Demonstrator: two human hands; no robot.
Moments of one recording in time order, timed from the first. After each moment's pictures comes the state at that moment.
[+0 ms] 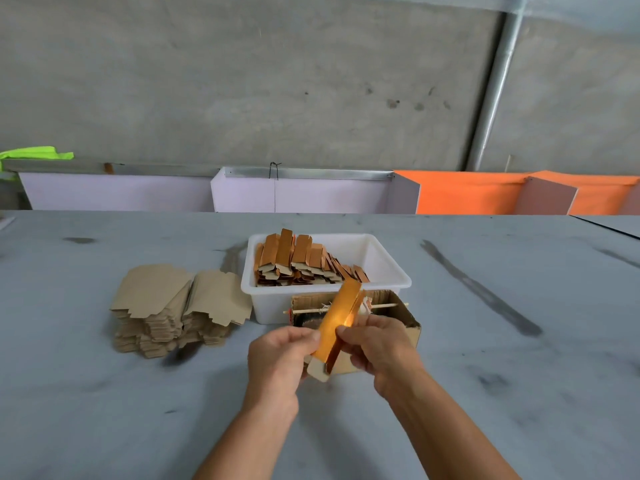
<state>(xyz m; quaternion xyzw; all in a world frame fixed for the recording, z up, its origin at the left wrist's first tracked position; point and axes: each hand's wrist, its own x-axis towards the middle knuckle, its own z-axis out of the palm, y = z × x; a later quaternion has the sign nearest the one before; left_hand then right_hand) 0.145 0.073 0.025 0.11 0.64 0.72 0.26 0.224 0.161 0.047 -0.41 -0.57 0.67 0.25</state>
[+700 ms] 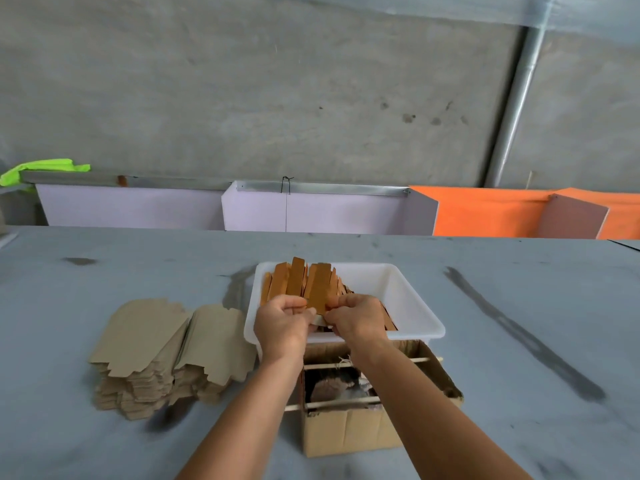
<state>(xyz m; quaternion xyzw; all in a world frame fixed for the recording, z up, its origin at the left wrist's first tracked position) 0.045 0.165 0.043 0.12 0.67 0.72 0.12 0.109 0.229 0.063 -0.40 -0.65 0.57 0.29</state>
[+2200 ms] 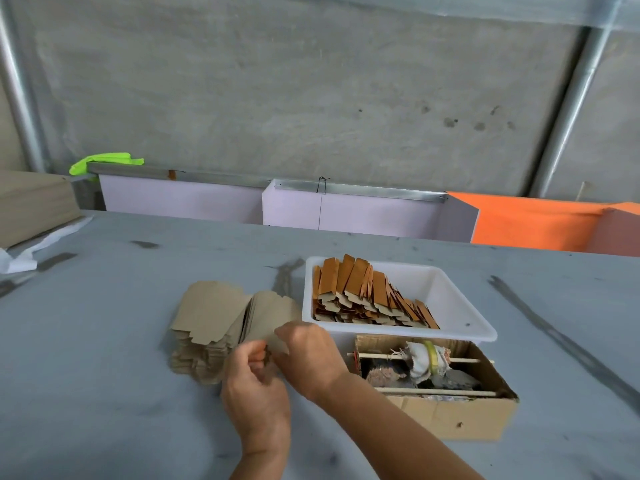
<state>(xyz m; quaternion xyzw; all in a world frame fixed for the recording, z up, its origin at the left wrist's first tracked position) 0.041 0.055 -0.017 0.05 0.71 0.69 -0.15 0.057 0.126 0.025 -0.09 -0.98 0.10 0.17</state>
